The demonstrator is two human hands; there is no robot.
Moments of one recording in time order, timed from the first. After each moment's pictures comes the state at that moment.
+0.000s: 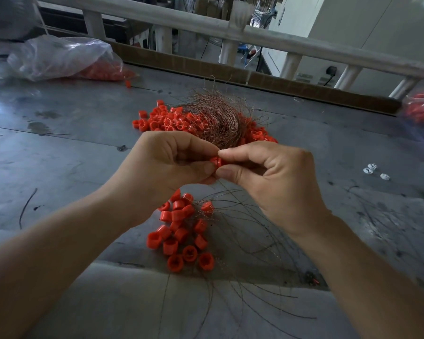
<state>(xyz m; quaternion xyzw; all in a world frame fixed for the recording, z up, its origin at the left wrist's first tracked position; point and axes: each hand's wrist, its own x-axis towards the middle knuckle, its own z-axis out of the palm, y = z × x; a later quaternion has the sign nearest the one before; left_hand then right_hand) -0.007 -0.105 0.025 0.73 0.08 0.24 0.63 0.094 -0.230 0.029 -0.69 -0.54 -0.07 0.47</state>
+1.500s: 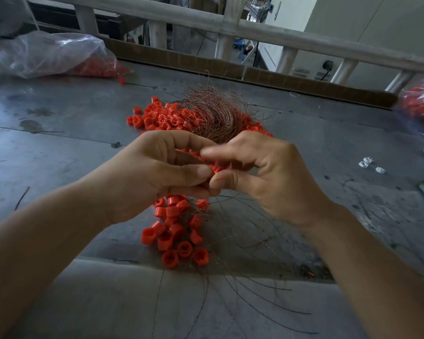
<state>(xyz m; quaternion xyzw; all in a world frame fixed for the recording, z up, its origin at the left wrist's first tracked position) -0.015 -0.093 0.027 0.65 0.03 0.08 0.76 0.101 -0.230 0.035 -0.66 -0.62 0.00 0.42</state>
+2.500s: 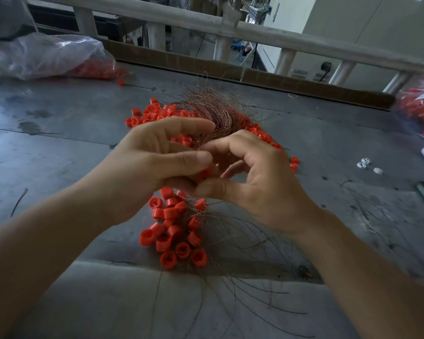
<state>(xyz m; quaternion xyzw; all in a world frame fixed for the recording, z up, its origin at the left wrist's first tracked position) -0.015 -0.101 0.035 0.66 0.05 0.16 0.73 0.093 -0.229 0.032 -0.67 -0.58 0.07 0.45</state>
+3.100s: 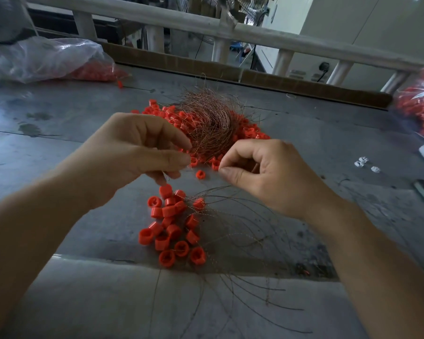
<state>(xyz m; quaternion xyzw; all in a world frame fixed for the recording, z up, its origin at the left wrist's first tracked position) -0.022 -0.078 0.039 0.77 0.10 0.19 0.60 0.102 -0.240 0.046 -0.75 -0.55 0.09 0.35</state>
